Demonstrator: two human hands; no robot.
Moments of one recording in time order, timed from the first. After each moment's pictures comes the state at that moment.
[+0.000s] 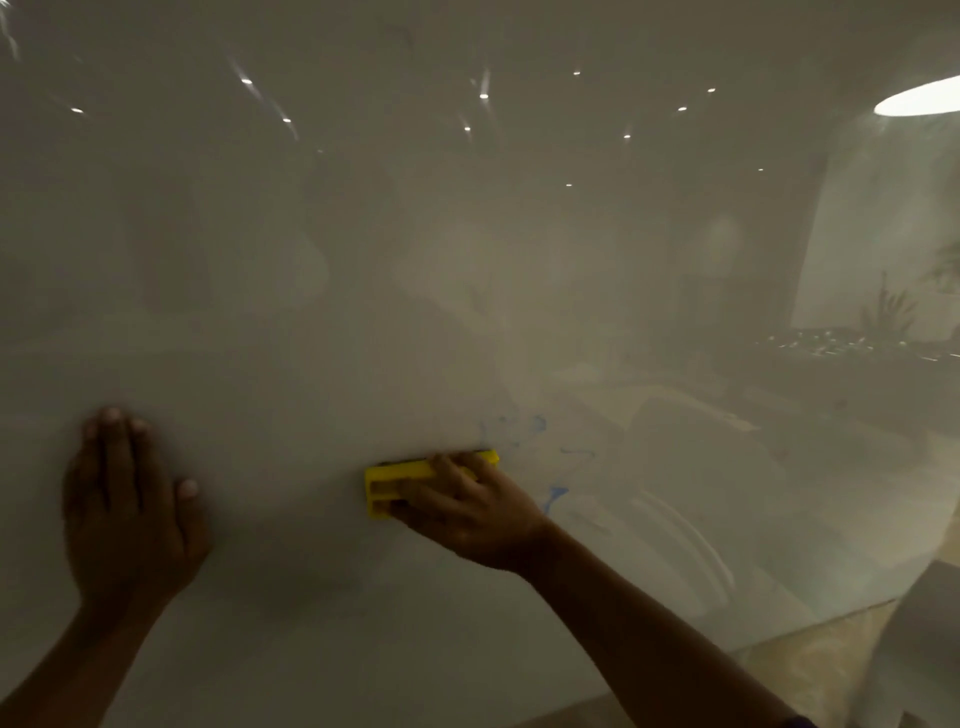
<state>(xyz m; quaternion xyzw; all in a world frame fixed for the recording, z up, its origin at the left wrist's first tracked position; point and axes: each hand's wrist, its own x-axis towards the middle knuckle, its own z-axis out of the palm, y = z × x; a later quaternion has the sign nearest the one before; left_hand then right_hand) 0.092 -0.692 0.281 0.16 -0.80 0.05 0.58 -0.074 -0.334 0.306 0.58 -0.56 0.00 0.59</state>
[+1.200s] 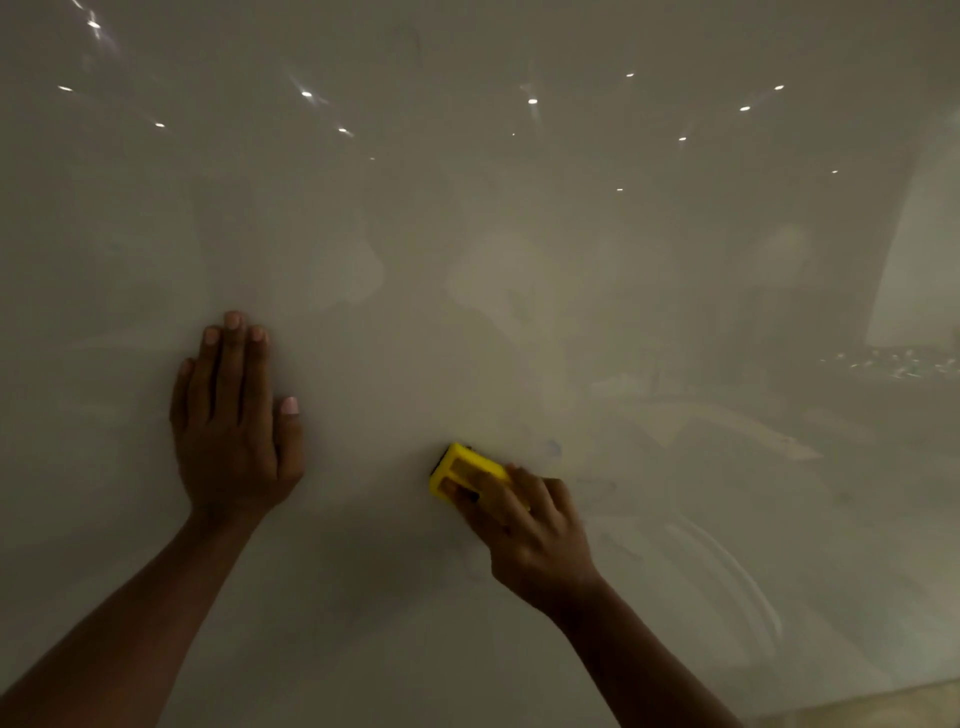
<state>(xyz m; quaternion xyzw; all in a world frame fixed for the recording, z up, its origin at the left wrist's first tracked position) 0.038 -0.601 0.372 0.10 -0.70 0.15 0.69 -0.090 -0.299 0.298 0.46 -0.65 0.12 0.59</state>
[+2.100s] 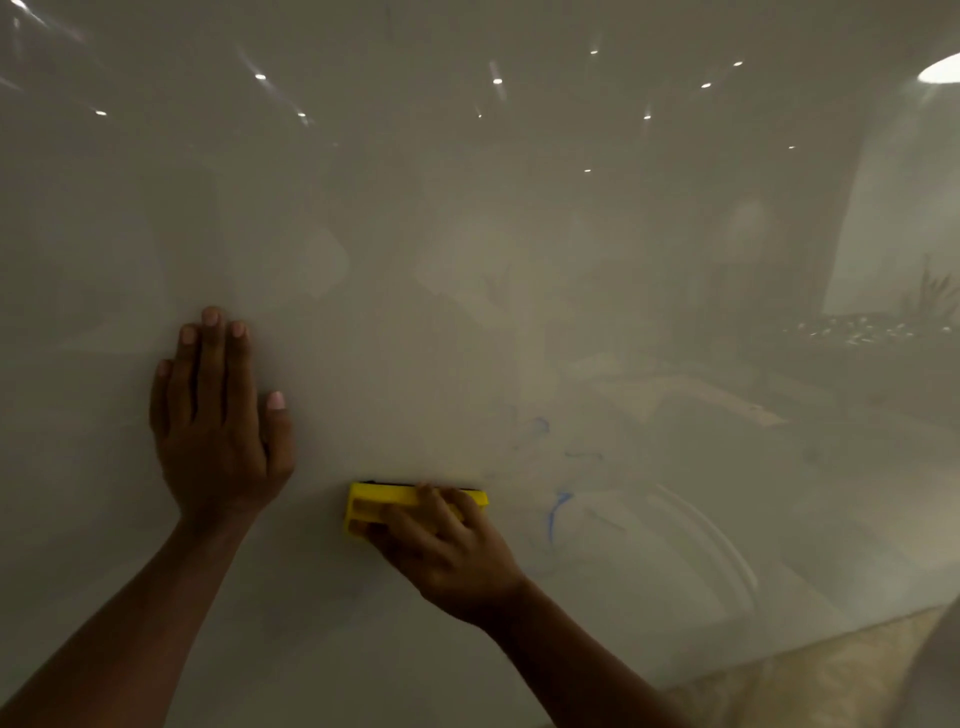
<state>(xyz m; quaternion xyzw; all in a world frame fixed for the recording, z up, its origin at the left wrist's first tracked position) 0.039 -0.602 0.366 0.10 -0.71 0.14 0.69 -0.054 -0.358 0.261 0.52 -0.63 0.10 0.57</state>
